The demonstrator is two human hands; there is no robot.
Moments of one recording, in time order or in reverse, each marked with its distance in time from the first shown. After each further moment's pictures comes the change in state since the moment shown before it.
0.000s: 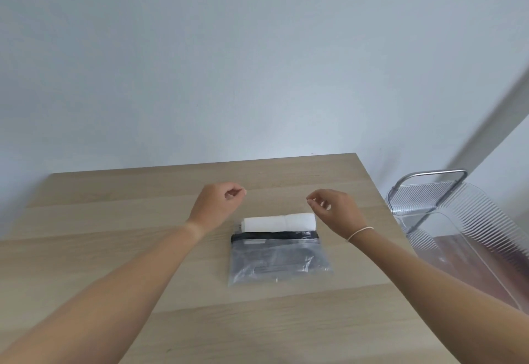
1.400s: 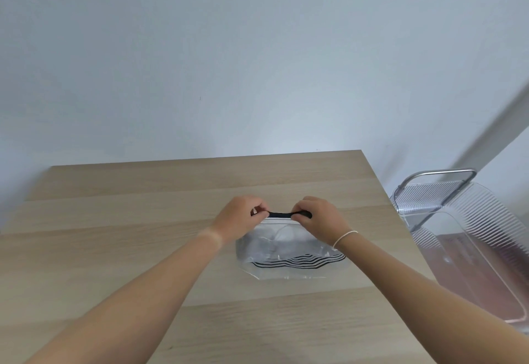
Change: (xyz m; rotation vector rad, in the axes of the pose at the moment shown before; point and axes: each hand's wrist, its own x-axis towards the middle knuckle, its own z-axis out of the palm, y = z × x) left_hand -0.004 0.000 0.036 0.094 -0.280 0.071; right_hand 0.003 -0.019 0.032 -0.046 -0.230 -0.034
